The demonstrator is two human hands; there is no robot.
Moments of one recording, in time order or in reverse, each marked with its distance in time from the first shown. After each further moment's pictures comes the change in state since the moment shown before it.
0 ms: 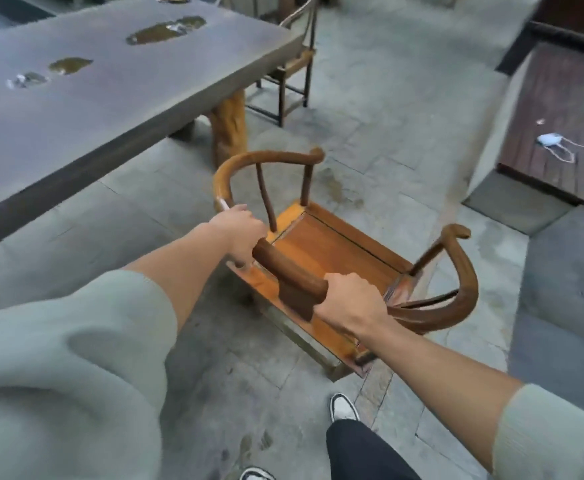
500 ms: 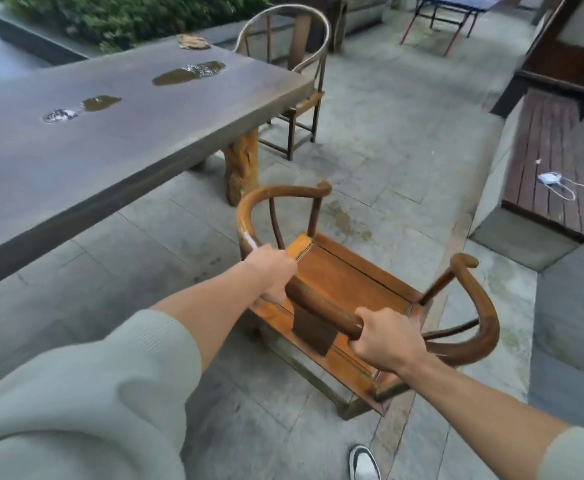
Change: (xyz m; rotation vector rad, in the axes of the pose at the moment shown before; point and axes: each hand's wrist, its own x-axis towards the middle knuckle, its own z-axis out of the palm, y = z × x) left_hand 0.007 0.003 0.011 -0.079 0.013 0.039; right_hand 0.010 0.022 0.016 -0.172 0.080 -0.083
